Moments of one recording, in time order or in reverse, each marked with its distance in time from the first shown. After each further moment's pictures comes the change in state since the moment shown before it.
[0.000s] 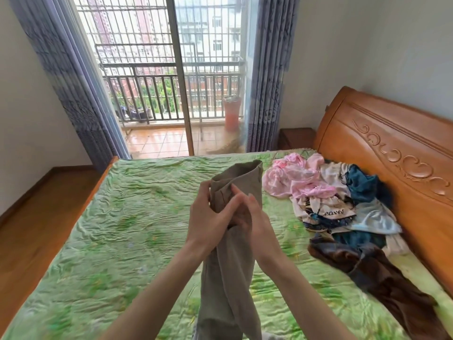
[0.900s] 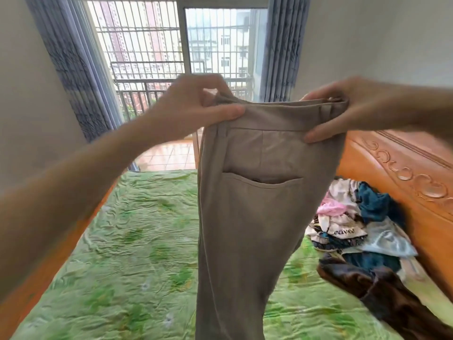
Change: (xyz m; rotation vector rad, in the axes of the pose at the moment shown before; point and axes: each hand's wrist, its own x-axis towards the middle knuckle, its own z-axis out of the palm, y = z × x) left_hand 0.127 0.188 -0.086 0.342 -0.424 0.430; right_hand 0.087 -0.280 -0.073 -1.060 -0.379 -0.067
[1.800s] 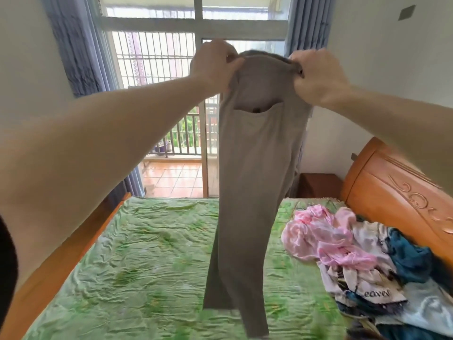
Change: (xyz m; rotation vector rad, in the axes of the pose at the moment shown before) left_hand 0.265 -0.132 -0.075 0.625 0.466 -0.058; right_hand 0.298 0.042 -0.060 -0.623 0.748 -0.184
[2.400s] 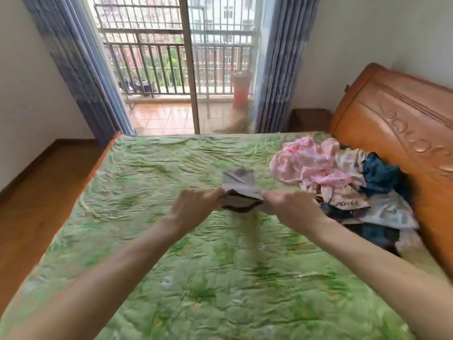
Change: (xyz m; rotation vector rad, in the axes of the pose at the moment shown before) left_hand -0.461 -0.036 0.093 0.092 -0.456 0.300; right_hand -0.427 -0.057 0.090 0.043 -0.403 -0.248
